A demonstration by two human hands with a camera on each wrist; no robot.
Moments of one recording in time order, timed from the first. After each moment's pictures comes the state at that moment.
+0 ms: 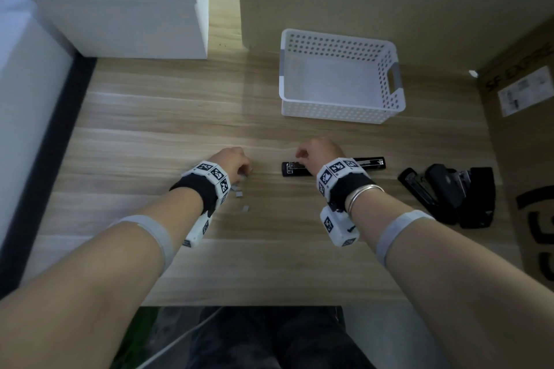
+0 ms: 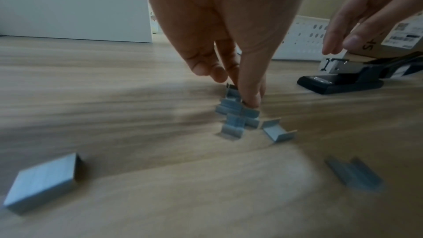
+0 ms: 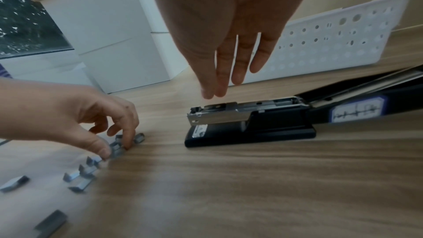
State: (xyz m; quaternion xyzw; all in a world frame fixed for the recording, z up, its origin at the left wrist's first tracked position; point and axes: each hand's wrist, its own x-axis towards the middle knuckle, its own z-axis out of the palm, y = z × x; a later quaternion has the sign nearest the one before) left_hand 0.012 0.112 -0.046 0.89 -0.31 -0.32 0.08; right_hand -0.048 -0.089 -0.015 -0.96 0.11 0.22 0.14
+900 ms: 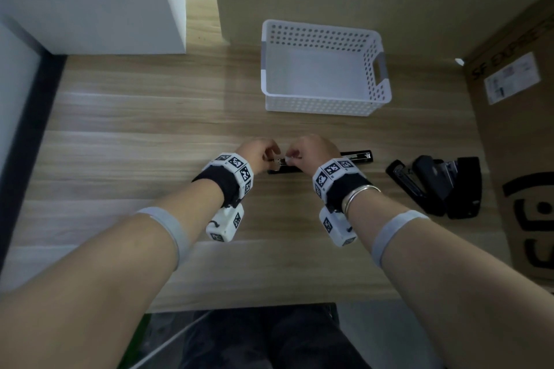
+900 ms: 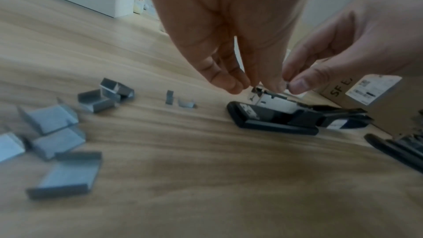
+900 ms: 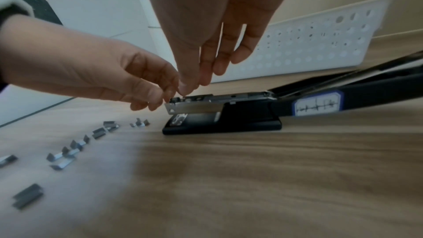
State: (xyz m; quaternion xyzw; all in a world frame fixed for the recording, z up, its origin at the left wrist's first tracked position) left_hand -0.001 0.036 -0.042 0.87 -0.24 -0.34 0.26; right_hand -0.056 -0.103 -0.019 -0.96 0.09 0.22 0.15
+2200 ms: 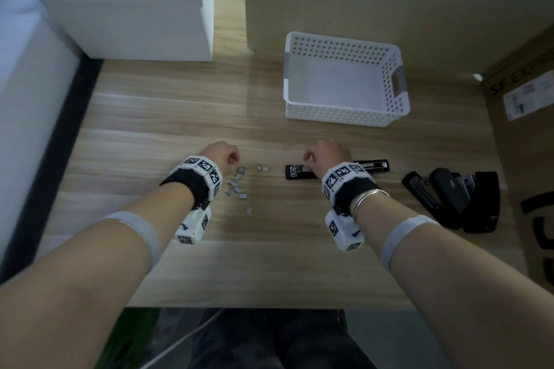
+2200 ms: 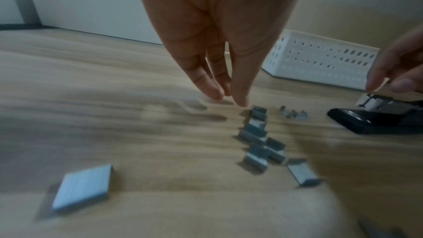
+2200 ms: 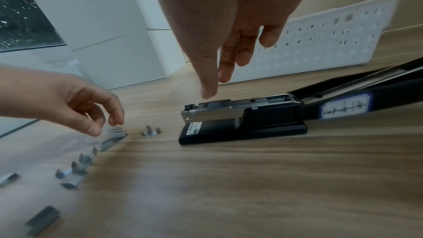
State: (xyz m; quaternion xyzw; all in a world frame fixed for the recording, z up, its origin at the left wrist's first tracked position) left_hand 0.032 0.129 -0.049 0.92 -0.20 -0.30 0.14; right_hand -0.050 -0.089 -0.009 -0.96 0.12 0.22 0.09
